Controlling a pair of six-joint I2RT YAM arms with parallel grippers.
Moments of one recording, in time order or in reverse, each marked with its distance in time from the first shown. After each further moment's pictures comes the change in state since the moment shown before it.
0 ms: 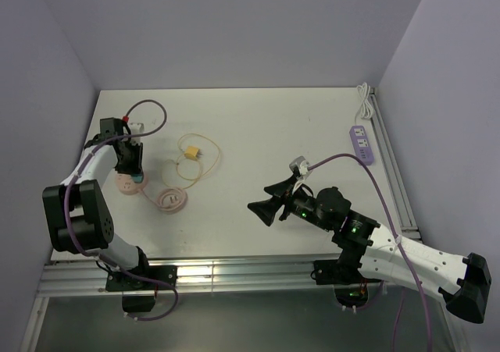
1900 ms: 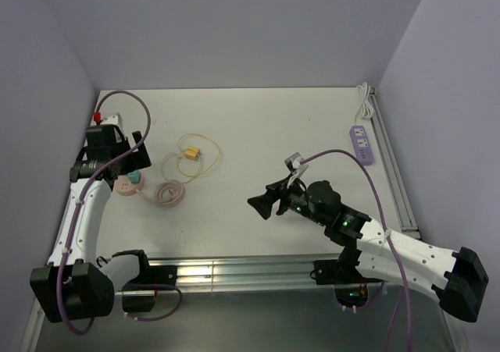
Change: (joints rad) left arm -0.074 -0.462 -0.052 -0.056 -0.117 -0.357; right arm -0.074 0.105 0.000 0.004 -0.002 0.013
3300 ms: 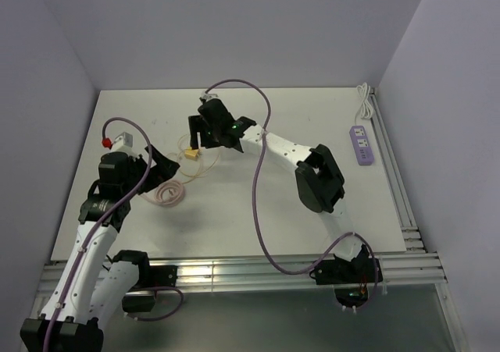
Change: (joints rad) left arm -0.192 -0.353 -0.272 0.186 0.198 -0.486; right arm -0.081 1.402 1.487 -0.560 0.082 0.057
